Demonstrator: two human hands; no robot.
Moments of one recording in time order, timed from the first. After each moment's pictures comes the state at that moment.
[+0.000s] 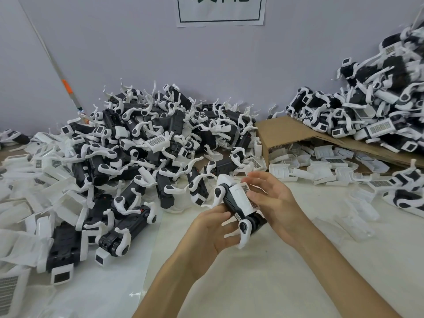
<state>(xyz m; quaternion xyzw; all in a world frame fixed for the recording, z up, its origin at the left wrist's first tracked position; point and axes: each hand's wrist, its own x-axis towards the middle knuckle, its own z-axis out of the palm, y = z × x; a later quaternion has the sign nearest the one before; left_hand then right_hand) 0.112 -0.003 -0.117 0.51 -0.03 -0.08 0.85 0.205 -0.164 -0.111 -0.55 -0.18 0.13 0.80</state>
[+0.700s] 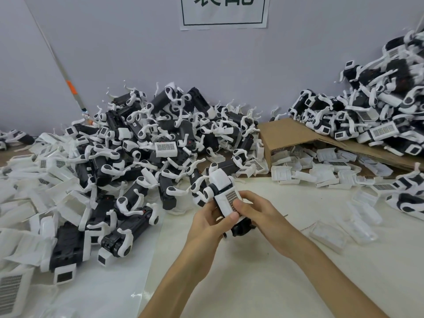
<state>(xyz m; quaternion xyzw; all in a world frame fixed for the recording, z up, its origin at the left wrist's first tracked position) 0.110 -0.007 -0.120 0.62 0.01 0.06 0.78 0.182 -0.147 -0.106 -0.69 -0.22 0.21 0.66</state>
